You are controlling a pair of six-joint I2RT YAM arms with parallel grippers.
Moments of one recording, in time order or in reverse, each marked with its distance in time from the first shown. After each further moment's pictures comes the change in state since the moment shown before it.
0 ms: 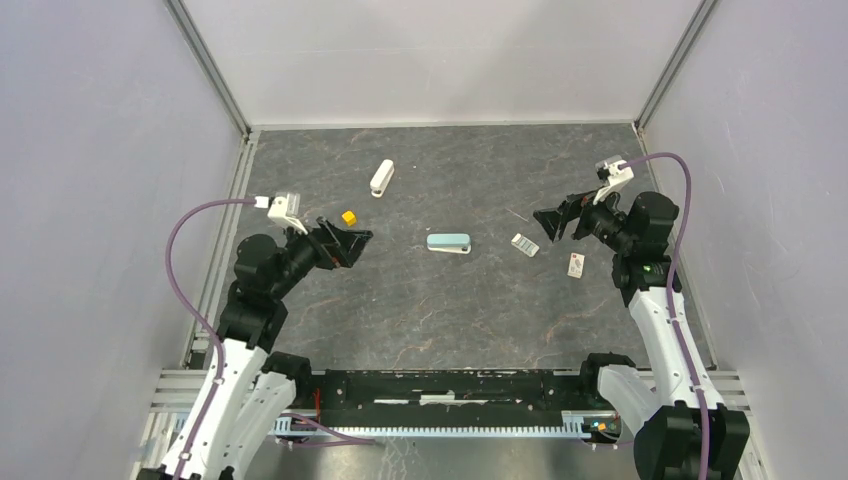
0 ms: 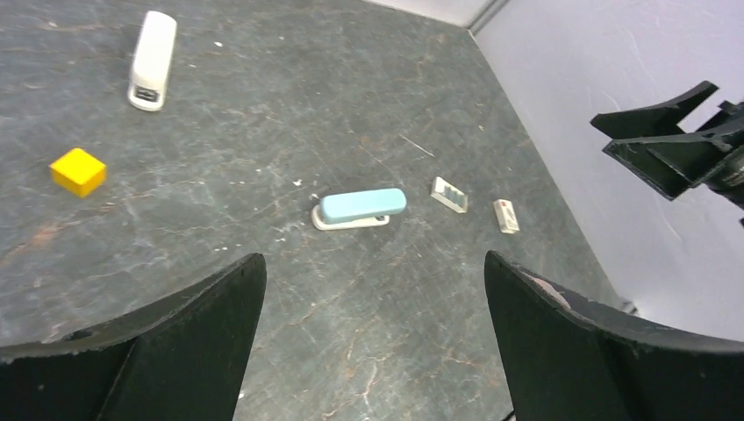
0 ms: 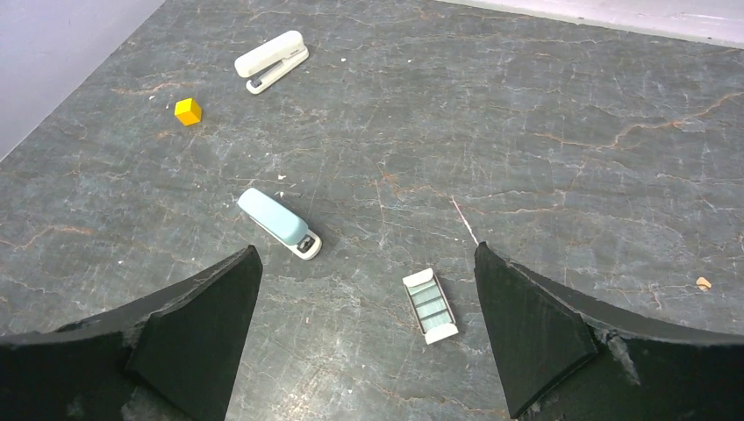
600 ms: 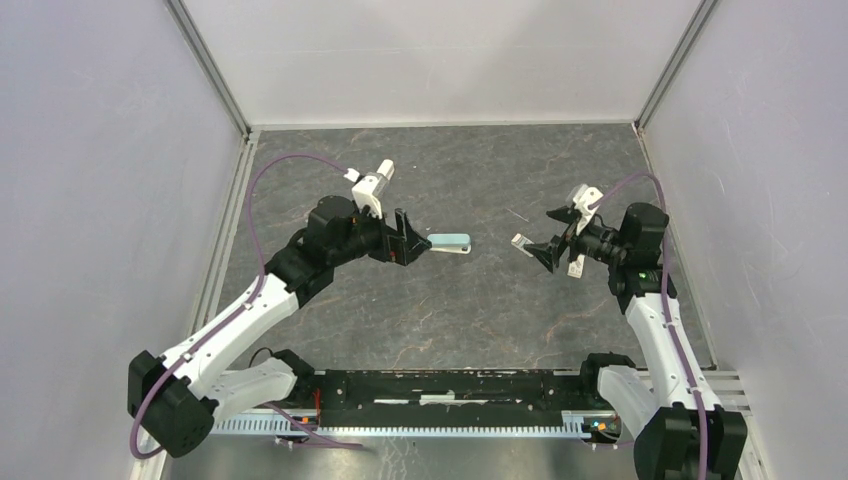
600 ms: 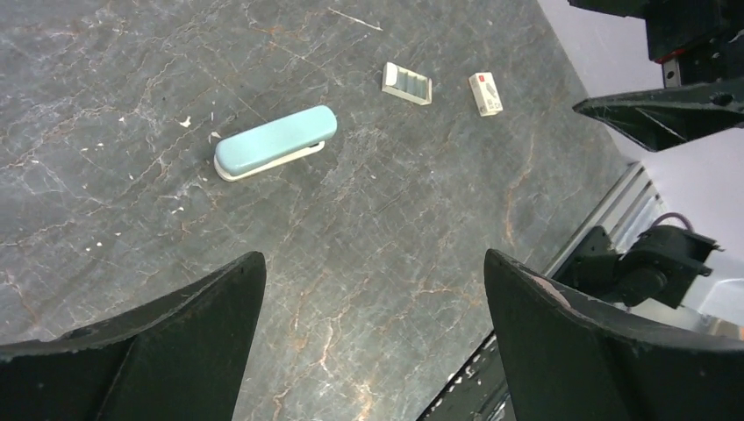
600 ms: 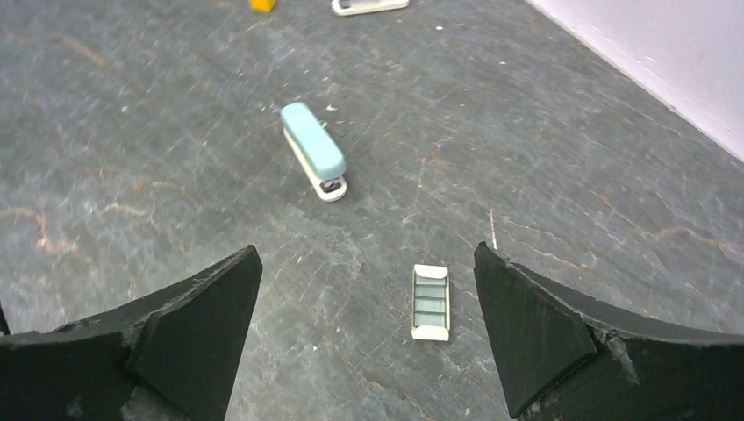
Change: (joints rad) left arm -0.396 0.437 0.217 -0.013 -0.084 0.055; right arm 0.003 -0.022 -0.078 -0.042 -0.256 -0.396
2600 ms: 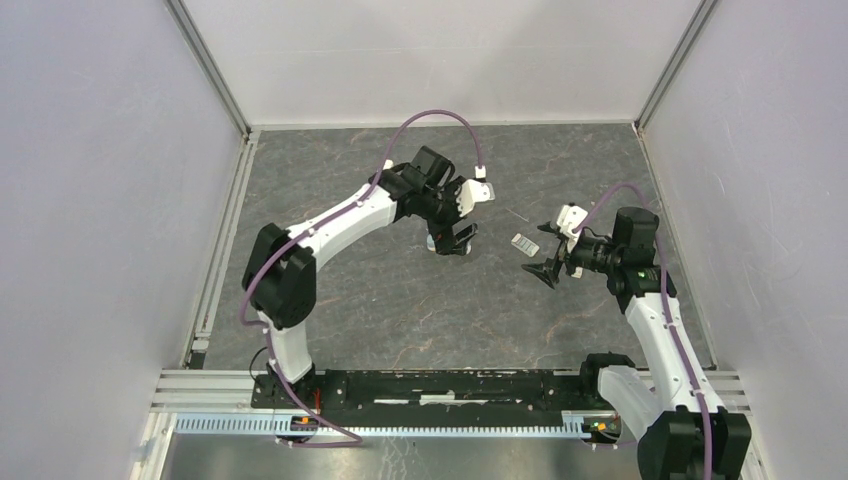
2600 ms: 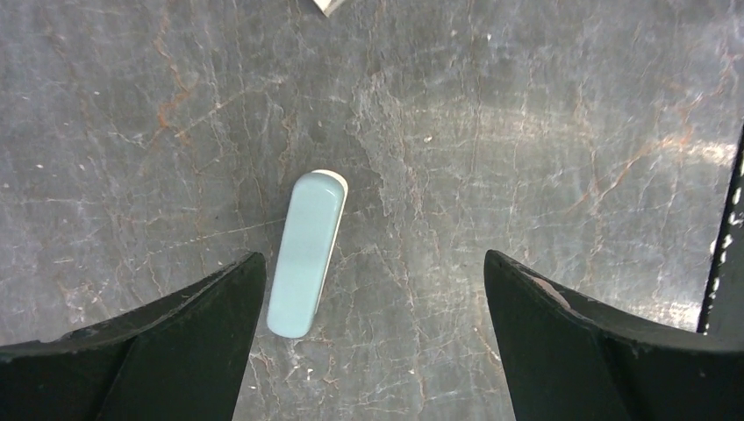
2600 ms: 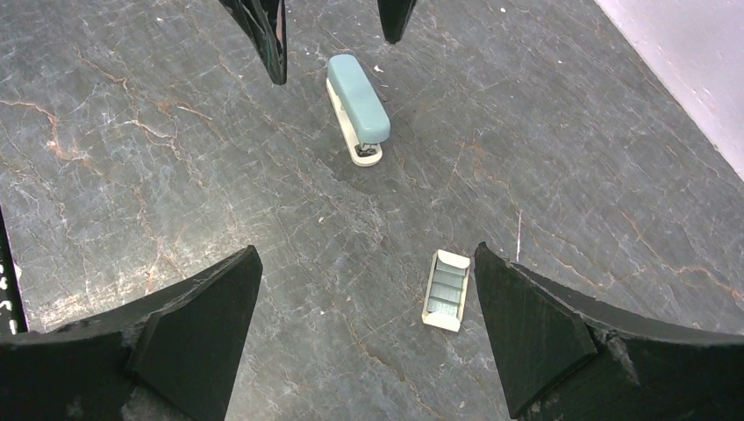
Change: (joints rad) left arm -0.095 0.816 0.705 -0.416 0.265 0.993; right arm 0.038 -0.004 0.023 -0.278 -0.093 -0.393
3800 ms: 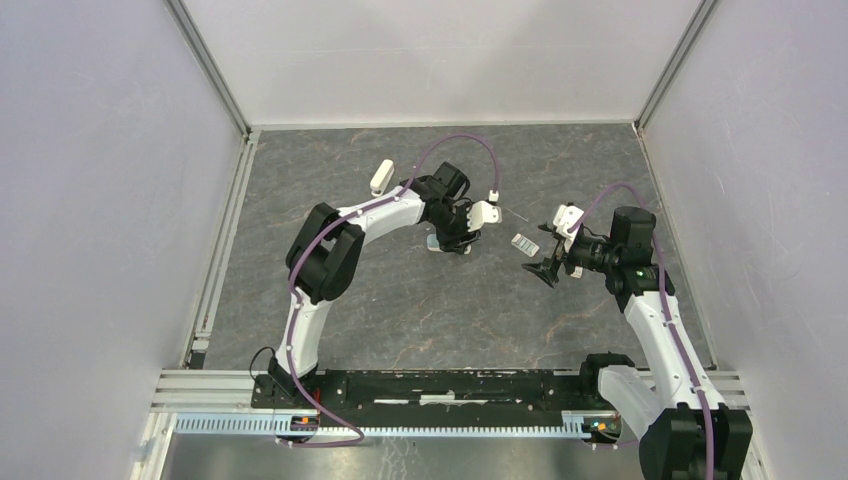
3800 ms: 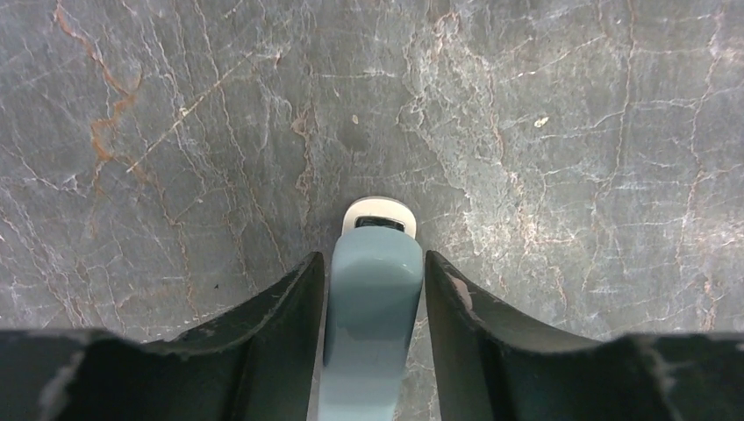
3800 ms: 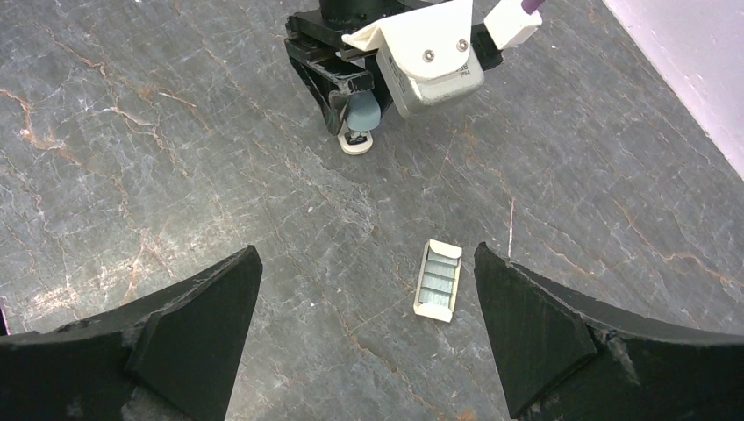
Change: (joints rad) left arm 0.000 0.313 0.101 0.036 -0.047 0.226; right arm 0.014 0.012 0.000 0.000 0.050 -0.018
